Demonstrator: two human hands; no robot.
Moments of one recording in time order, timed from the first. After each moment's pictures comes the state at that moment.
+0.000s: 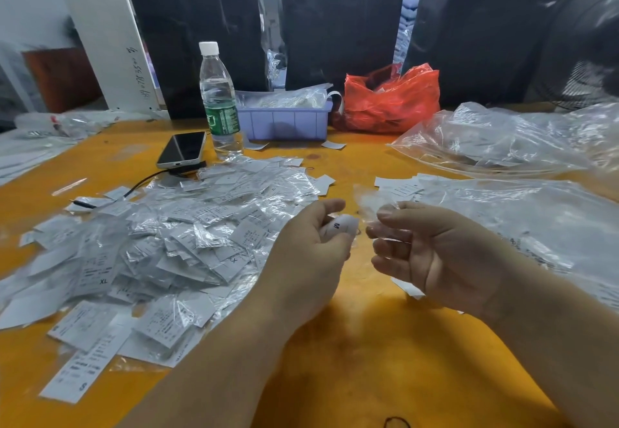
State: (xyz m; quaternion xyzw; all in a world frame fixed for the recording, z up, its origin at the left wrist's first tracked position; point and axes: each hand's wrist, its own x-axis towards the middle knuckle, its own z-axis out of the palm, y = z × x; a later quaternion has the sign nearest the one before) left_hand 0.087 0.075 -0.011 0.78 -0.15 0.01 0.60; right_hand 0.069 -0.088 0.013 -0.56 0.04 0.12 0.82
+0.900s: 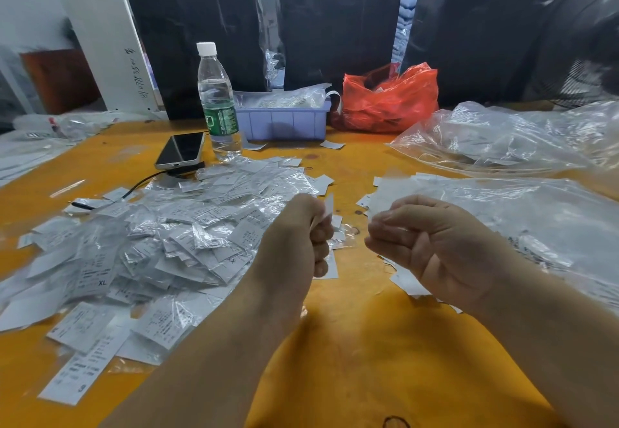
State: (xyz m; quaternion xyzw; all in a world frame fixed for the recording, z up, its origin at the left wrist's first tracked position) left_hand 0.083 0.078 0.010 0.65 -0.09 -0.08 0.75; right_hand 0.076 -0.089 0.008 -0.51 0.04 0.02 0.86
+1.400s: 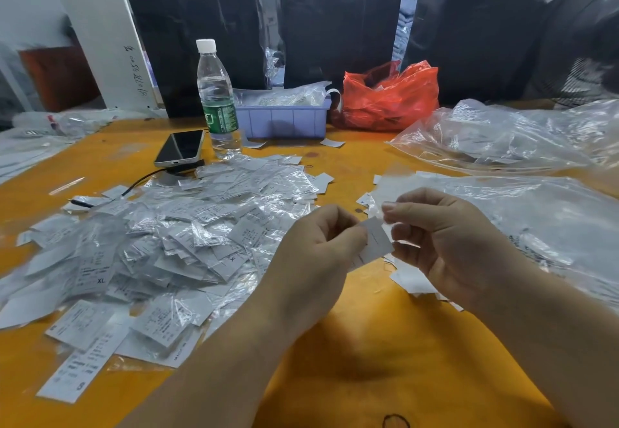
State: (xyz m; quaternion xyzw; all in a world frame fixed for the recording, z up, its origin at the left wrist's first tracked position) left_hand 0.081 0.072 -0.008 0.77 -0.19 -0.02 0.61; right_hand 0.075 -0.094 0.004 -0.61 0.04 -0.03 0.79
